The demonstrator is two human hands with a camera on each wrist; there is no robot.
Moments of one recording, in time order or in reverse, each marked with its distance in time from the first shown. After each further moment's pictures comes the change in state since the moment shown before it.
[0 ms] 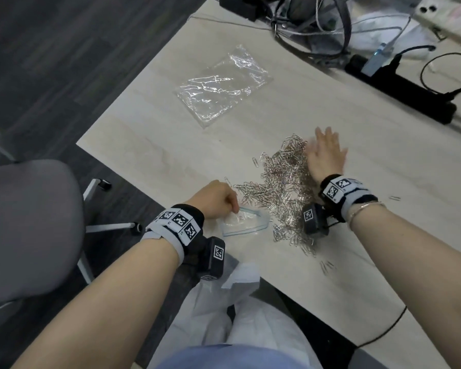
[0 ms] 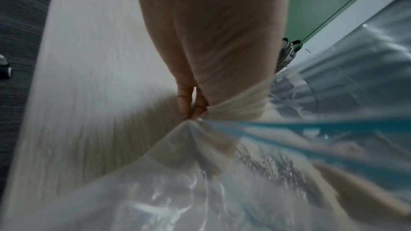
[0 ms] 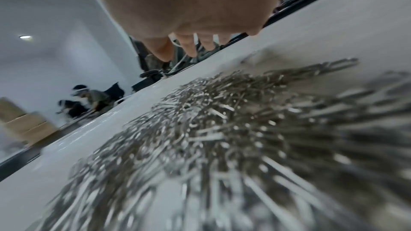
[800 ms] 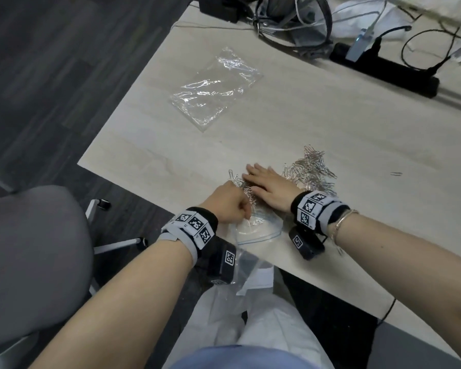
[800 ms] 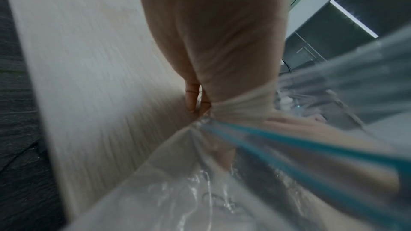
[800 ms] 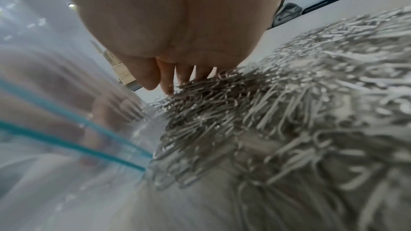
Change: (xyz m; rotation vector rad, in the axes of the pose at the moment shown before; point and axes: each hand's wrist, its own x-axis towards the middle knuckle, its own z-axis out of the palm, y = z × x) left_hand -0.001 -0.008 0.005 0.208 -0.076 0.164; right_hand -0.071 -0.067 0.055 -0.034 -0.411 -0.539
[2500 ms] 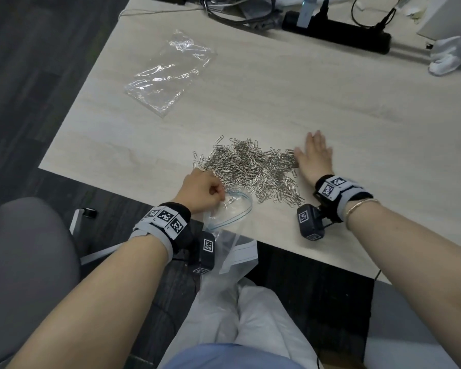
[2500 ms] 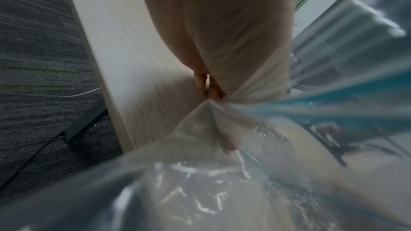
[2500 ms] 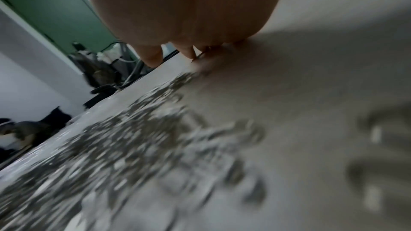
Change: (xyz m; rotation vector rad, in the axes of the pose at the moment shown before) left_hand -0.009 0.021 0.023 0.079 0.175 -0.024; right_hand -0.093 0.097 0.004 0.201 0.411 0.720
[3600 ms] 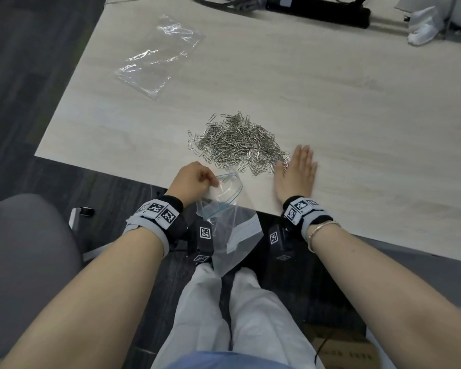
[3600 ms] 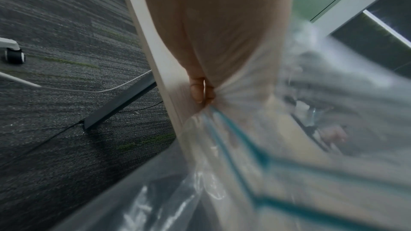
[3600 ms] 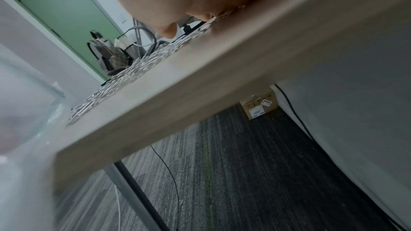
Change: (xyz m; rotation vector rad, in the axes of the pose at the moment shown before) left_hand -0.043 -0.002 0.018 -0.345 0.060 -0.123; right_hand -0.101 -0.010 0.068 0.044 0.218 0.135
